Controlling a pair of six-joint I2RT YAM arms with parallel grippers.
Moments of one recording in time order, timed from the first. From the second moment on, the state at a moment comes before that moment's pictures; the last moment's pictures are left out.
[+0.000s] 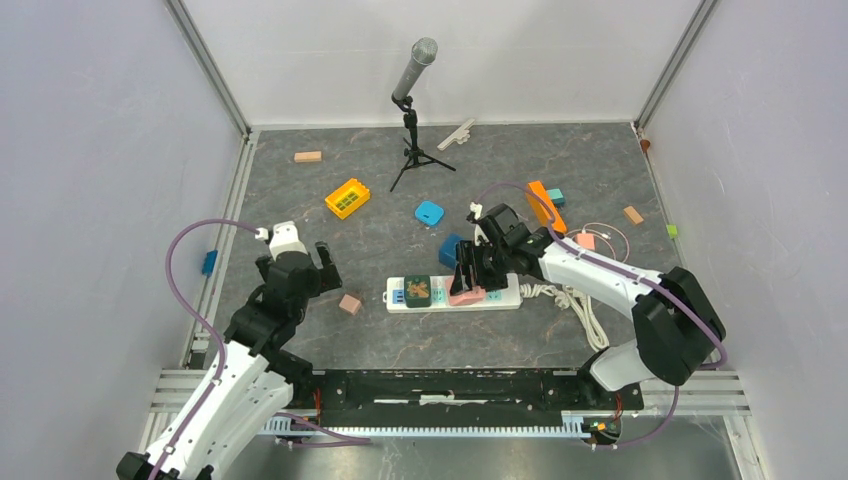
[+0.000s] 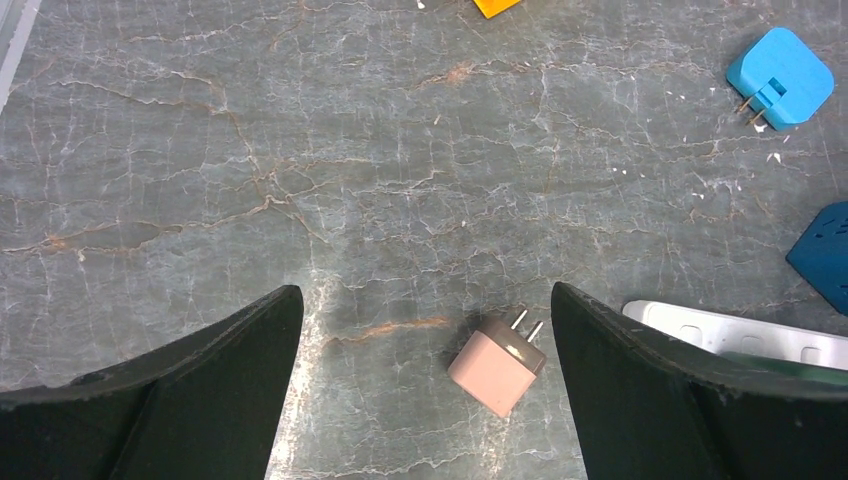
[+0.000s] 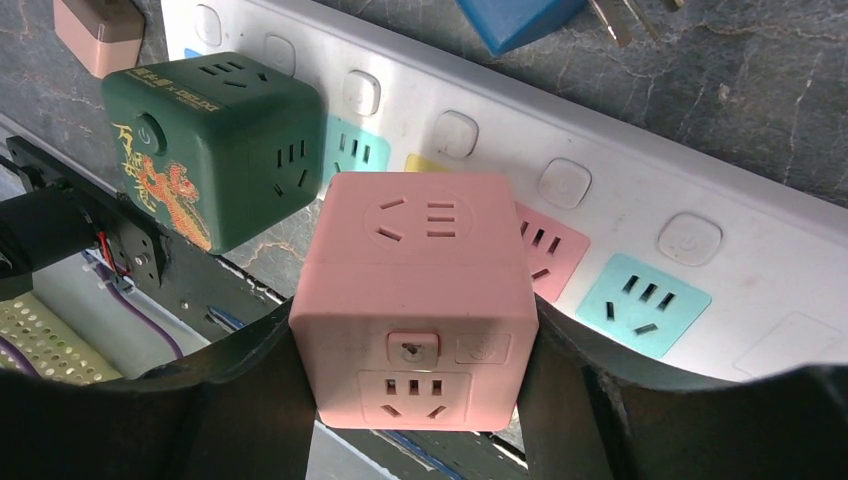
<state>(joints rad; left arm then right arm) -0.41 0.57 0.53 -0.57 -0.47 -0.45 0.69 1.47 0.91 -0.48 -0.28 0.56</state>
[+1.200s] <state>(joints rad) -0.41 0.48 0.52 -0.59 -0.48 -0.50 0.71 1.44 0.89 -0.47 -0.21 0.67</state>
